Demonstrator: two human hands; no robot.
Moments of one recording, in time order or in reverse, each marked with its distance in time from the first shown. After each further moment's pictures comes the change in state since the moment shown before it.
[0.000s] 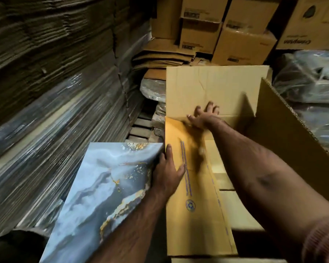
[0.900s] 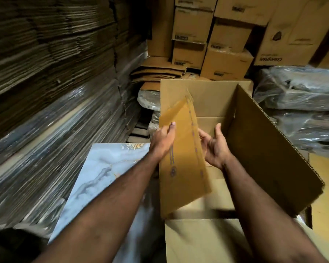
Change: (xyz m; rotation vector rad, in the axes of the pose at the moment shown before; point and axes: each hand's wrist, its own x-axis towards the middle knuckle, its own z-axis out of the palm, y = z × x) left_hand 0.006 0.063 -0.085 -0.333 0.021 -0.082; right_hand -0.185 0.073 0.034 1.733 -0.485 -0.259
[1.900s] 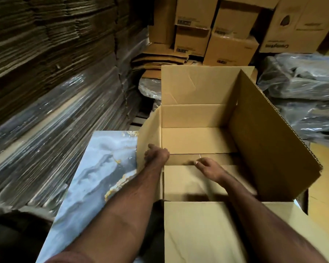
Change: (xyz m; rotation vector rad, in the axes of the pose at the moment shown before) left_hand -0.028 -0.071 0.051 0.112 -0.023 -0.618; right_hand -0.033 0.098 -0.047 -1.151 0.269 0.044
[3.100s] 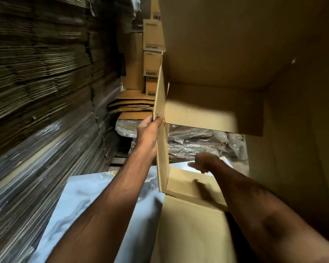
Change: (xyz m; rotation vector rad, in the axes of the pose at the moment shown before) left_hand -0.130 0.132 -0.111 -1.083 -0.342 0.587; right_hand 0.012 -0.064 -0.135 -0.751 0.095 0.156
